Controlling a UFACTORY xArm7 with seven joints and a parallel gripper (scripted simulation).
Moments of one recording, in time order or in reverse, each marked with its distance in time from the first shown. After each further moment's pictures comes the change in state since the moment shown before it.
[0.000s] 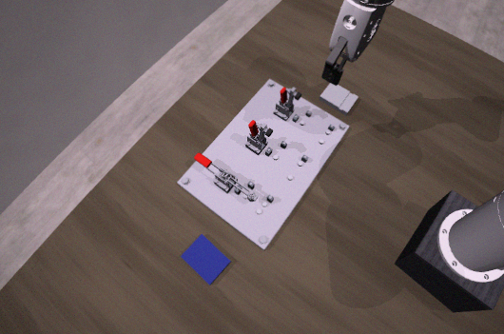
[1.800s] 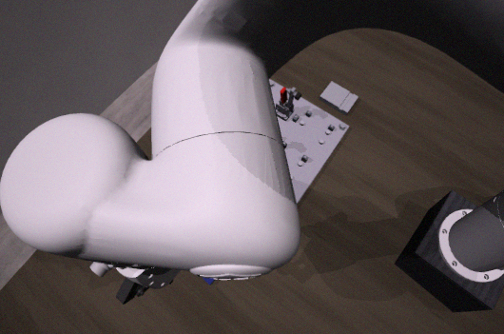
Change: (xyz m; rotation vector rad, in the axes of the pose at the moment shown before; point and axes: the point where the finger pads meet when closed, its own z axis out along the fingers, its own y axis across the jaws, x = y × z) arm 0.015 -0.409 0.001 -0.004 -0.001 -0.002
